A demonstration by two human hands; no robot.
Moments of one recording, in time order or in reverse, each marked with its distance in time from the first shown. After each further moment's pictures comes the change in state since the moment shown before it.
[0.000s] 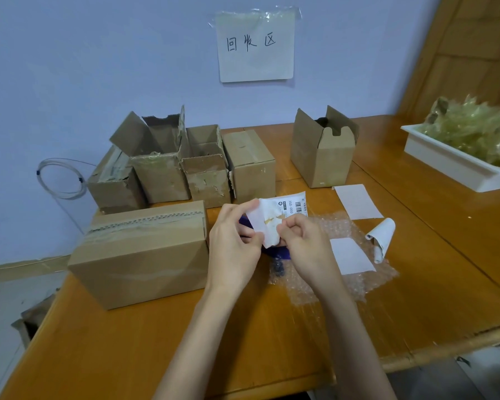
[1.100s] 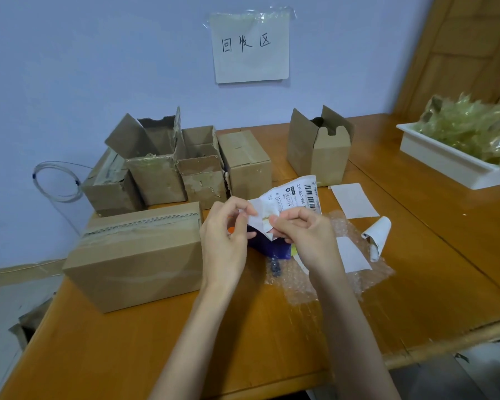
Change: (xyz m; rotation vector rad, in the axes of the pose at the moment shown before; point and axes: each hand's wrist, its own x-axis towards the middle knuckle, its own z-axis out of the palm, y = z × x) left_hand 0.007 -0.004 0.002 -0.153 0.095 0.050; right_hand 0.003 -0.009 -0.012 0.400 0.035 0.080
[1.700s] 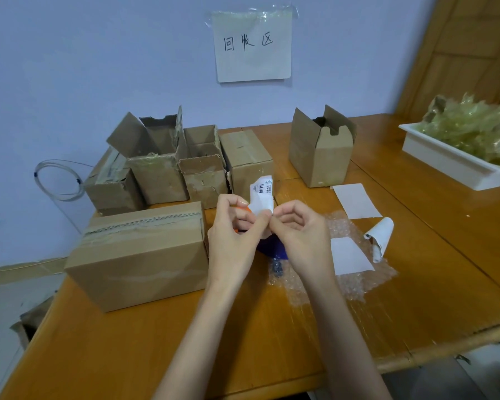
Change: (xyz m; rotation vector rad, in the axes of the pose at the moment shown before) left_hand -0.003 0.008 0.002 -0.052 -0.020 -0.120; right_hand -0.006 0.003 0.013 -0.131 0.056 -0.184
